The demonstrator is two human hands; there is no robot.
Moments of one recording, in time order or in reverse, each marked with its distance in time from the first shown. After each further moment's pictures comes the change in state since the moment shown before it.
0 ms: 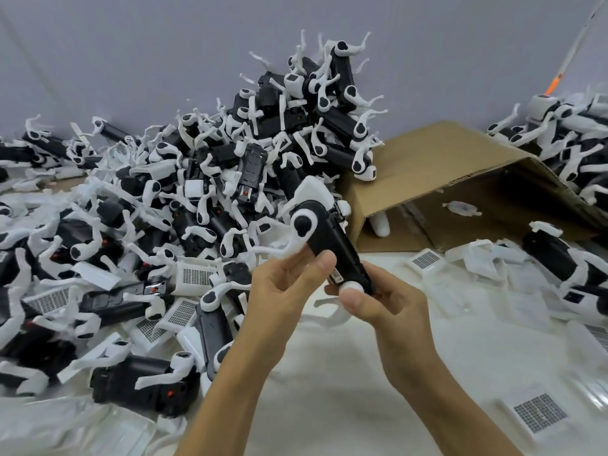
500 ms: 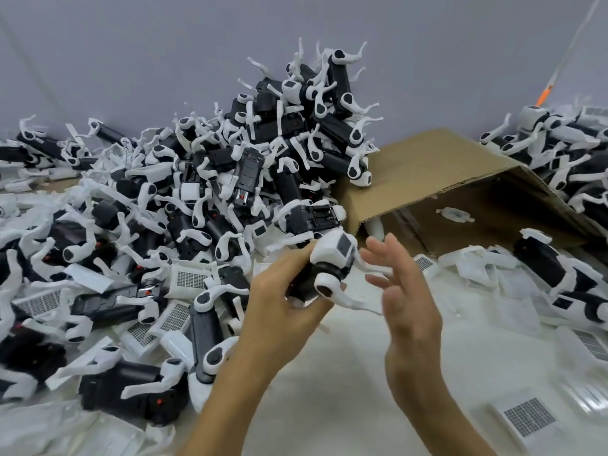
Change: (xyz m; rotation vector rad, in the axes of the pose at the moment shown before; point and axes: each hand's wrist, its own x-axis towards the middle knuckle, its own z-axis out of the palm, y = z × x) left_hand 0.000 -0.009 -0.002 0.674 0.085 0.363; right_hand -0.009 0.002 -0.001 -0.256 0.226 -0.311
